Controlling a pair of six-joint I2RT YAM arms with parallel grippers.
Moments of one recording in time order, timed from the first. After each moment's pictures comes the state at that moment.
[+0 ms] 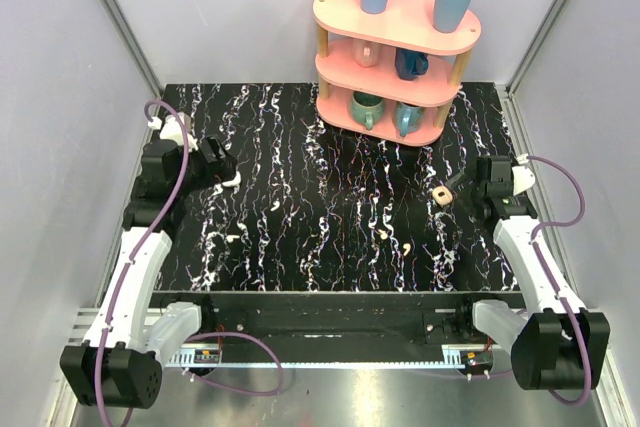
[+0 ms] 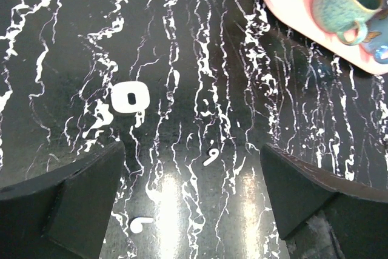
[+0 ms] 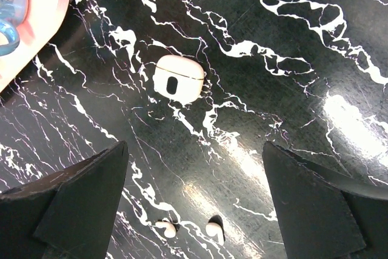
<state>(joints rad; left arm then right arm) -0.05 0.92 0.88 -0.40 0.13 -0.32 0.01 1.04 0.76 -0.56 0.24 0.90</state>
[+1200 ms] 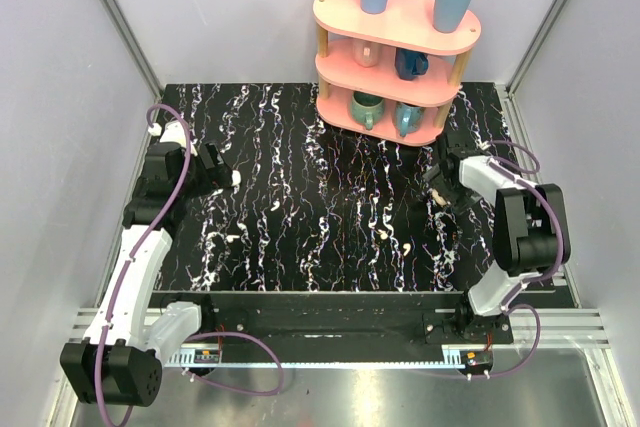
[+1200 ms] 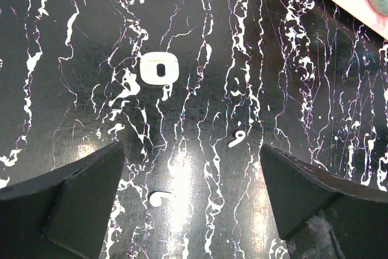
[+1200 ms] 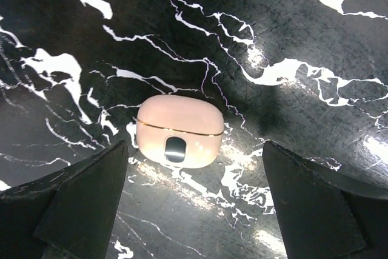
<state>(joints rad) -0.04 0.93 0.89 -0.53 0.02 -0.31 0.11 1.67 1.02 -0.57 0.36 1.03</state>
